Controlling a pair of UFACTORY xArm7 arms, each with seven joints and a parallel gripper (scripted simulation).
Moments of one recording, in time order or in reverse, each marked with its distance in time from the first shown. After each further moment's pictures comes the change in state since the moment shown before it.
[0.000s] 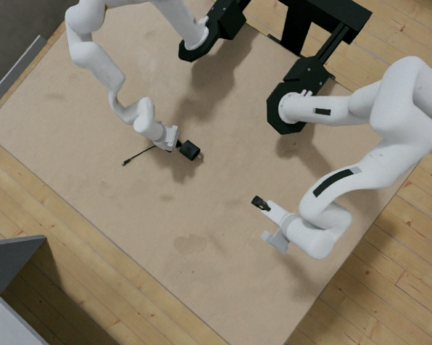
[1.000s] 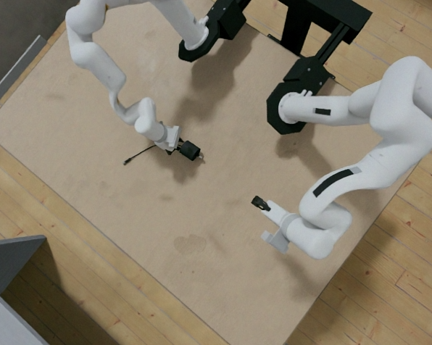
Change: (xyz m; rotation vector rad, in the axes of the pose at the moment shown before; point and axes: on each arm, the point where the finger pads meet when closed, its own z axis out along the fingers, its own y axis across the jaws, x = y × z) left arm 0.000 0.000 0.000 0.000 0.000 0.000; right arm 0.007 0.001 0.000 0.001 0.000 -0.006
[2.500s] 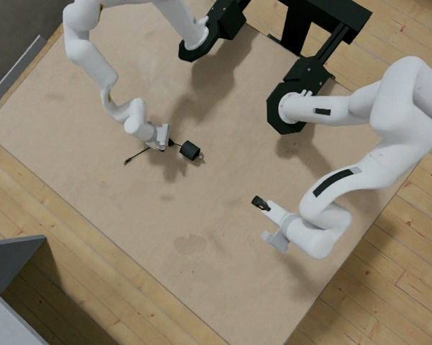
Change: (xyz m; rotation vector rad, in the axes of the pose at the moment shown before) left arm 0.000 0.000 0.000 0.000 0.000 0.000; right arm -0.048 0.001 -0.003 0.032 0.000 -0.100
